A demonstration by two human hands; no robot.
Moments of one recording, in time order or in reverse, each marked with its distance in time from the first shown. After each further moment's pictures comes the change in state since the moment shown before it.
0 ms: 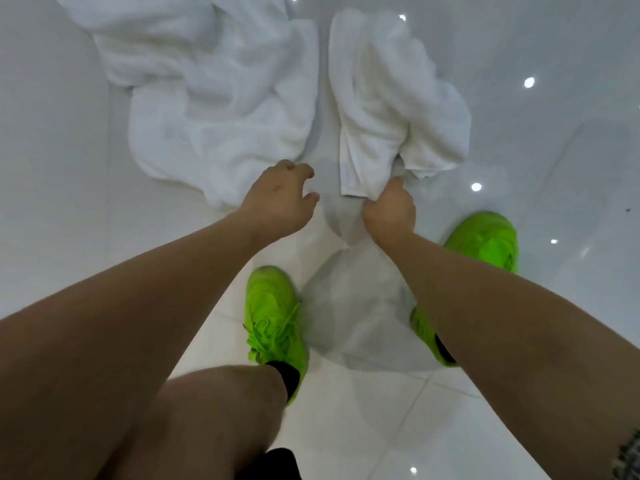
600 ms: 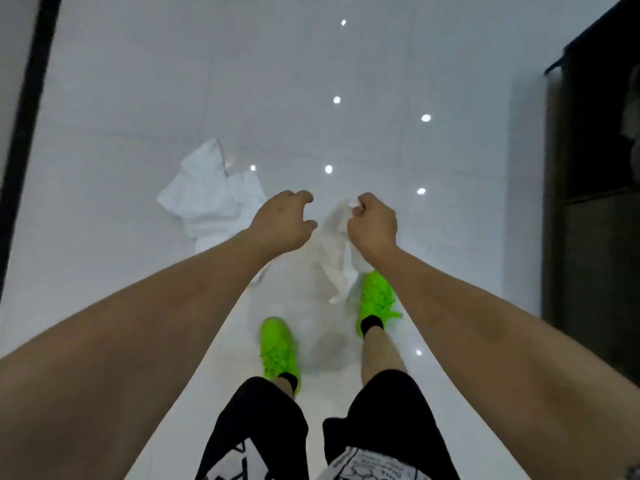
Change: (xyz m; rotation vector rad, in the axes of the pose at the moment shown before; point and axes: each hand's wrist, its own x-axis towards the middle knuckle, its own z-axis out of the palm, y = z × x) left_hand -0.294 0.201 -0.291 0.071 0.147 0.312; right_hand -0.347 -0.097 -0.348 0.338 0.389 -0.237
